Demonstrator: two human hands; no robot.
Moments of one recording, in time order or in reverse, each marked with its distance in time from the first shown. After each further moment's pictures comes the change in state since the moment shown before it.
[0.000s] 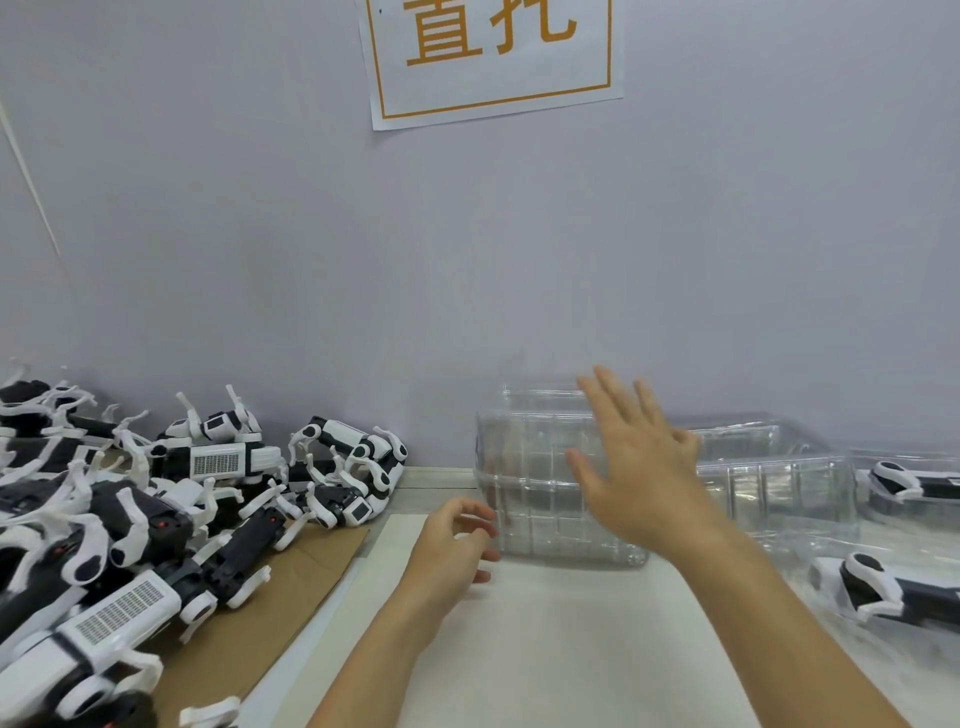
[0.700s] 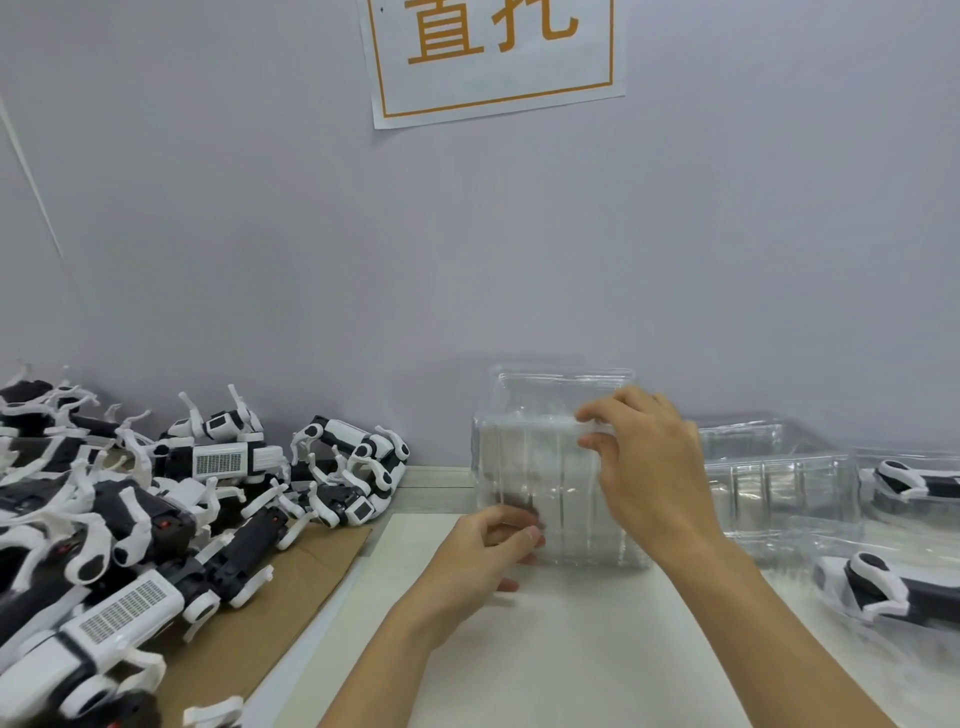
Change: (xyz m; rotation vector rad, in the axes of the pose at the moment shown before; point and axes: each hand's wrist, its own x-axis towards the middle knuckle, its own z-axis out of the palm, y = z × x) left_hand -0.004 0.004 0.008 0.031 -0.258 0.067; right_hand -0.001 -0.007 0.002 0.117 0.305 0.001
